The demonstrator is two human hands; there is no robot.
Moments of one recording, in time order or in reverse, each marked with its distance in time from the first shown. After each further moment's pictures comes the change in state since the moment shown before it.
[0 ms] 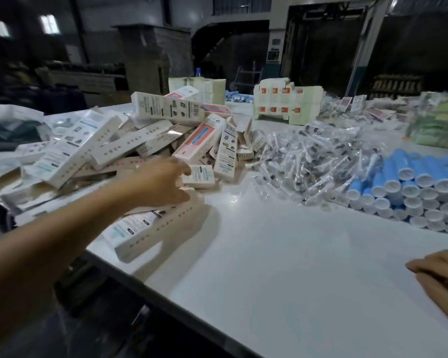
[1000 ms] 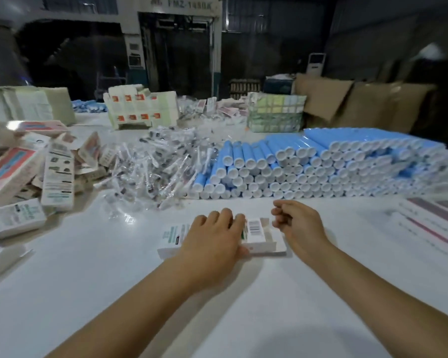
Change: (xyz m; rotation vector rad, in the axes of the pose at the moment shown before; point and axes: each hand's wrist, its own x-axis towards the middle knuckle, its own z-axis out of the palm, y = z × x) left_hand -0.021 0.310 0.059 -0.058 0.179 0.764; right_hand 0.001 -0.054 -0.063 1.203 0.451 0.687
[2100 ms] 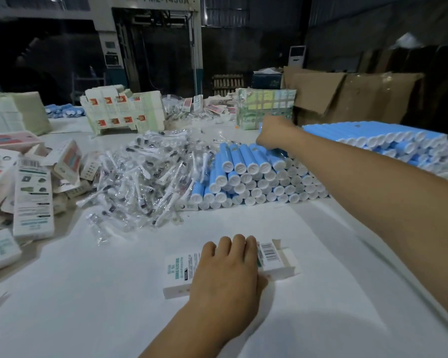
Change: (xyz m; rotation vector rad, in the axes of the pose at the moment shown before) left_hand -0.006 0.007 0.016 -0.002 0.007 0.003; right_hand 0.144 -0.122 0.103 -1.723 -0.003 -0.372
